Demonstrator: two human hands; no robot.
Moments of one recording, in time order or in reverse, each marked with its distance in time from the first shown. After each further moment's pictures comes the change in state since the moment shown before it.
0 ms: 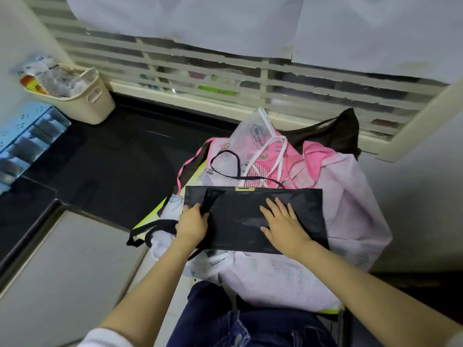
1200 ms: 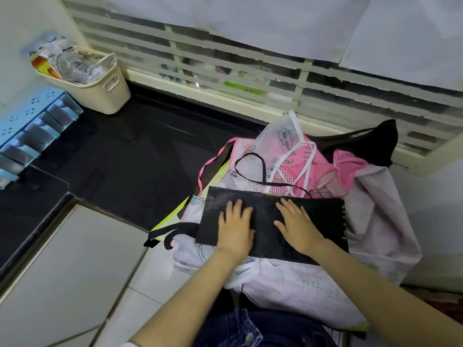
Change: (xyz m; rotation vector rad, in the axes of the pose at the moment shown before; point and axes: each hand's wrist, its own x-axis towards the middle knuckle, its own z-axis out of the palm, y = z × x) left_hand -0.016 0.018 0.011 0.160 -0.040 0.369; right_hand 0.043 -0.023 -0.007 0.173 -0.036 0.088
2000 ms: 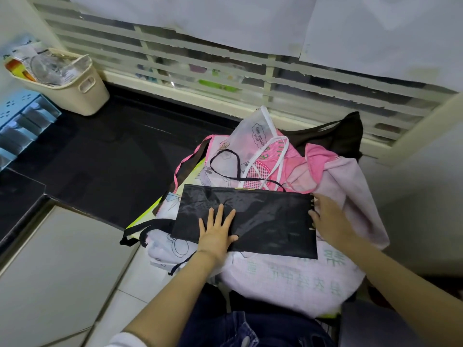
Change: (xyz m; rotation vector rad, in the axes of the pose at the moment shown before) left_hand -0.002 0.011 0.035 0.153 -0.243 -0.040; right_hand -0.036 0.125 -0.010 0.374 0.329 0.219
